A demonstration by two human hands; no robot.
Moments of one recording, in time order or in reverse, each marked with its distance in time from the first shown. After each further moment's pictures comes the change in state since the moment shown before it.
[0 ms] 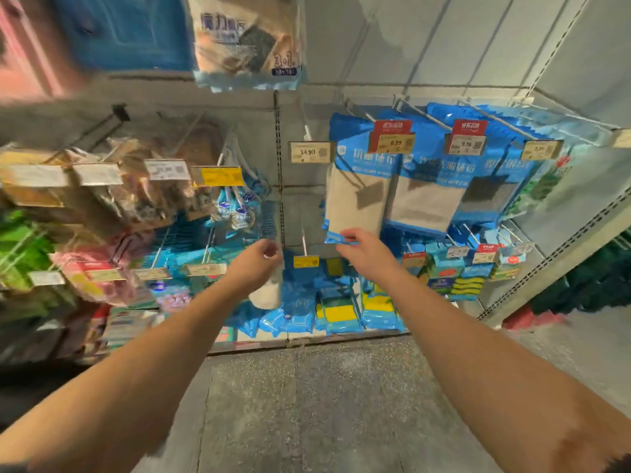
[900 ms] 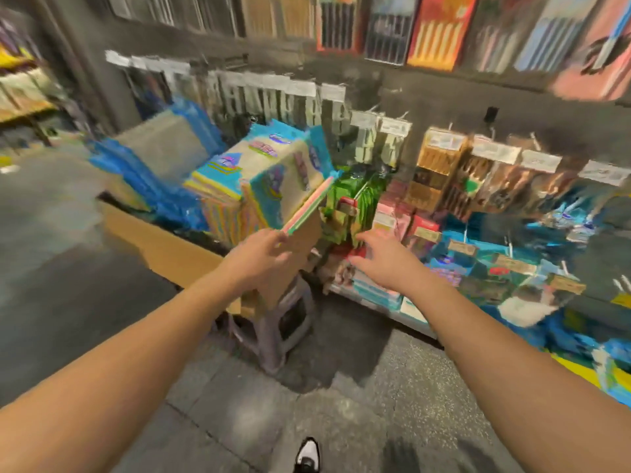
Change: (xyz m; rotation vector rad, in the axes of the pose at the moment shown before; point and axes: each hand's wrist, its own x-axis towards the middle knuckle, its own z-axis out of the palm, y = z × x) left_hand -0.440 -0.490 -0.464 0.260 0.314 -0.215; right_hand -0.300 -0.437 0.542 -0.511 -0.425 -0.632
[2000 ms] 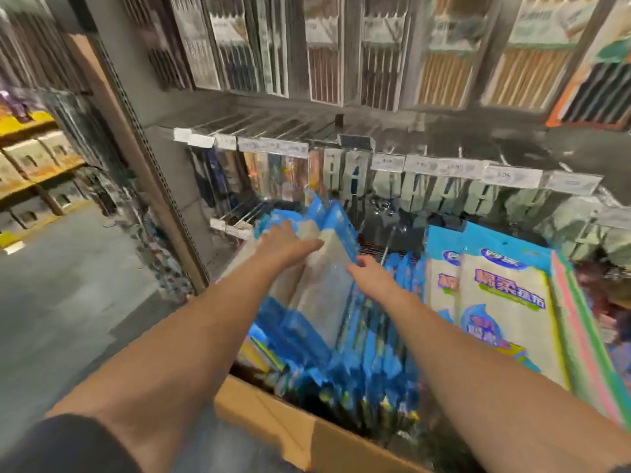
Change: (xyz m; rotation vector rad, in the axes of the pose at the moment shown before) left_hand 0.410 -0.456 -0.279 -0.033 -0.002 -0.272; right_hand 0.583 -0.355 0.171 0.586 0.059 0.360
